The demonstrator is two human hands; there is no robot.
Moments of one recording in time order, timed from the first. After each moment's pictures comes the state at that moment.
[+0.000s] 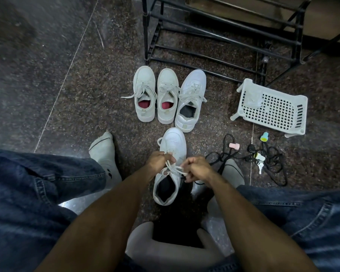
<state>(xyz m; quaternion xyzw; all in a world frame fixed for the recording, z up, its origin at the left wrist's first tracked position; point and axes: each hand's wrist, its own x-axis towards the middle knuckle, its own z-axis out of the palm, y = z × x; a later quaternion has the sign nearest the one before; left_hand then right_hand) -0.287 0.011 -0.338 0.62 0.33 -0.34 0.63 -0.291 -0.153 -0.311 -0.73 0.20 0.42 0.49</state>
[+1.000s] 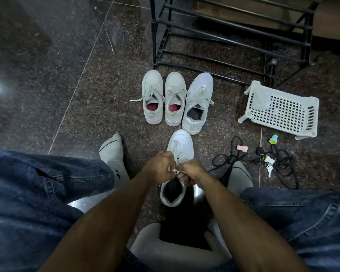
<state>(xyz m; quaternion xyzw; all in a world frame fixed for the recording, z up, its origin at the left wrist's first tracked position) -0.304 0.044 -0.328 0.91 -0.12 -0.29 0.26 -0.293 -0.110 -0.320 -0.69 0.27 0.45 0.50</state>
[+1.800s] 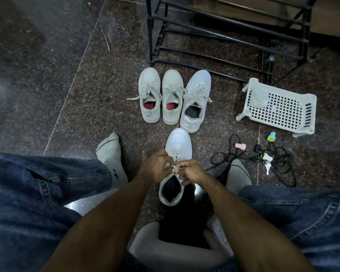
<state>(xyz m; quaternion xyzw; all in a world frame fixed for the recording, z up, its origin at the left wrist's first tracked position) -0.307 0.044 -0.335 0.94 -0.06 -0.28 0.21 -0.301 -0.126 -0.331 -0.72 0.13 0.45 0.52</state>
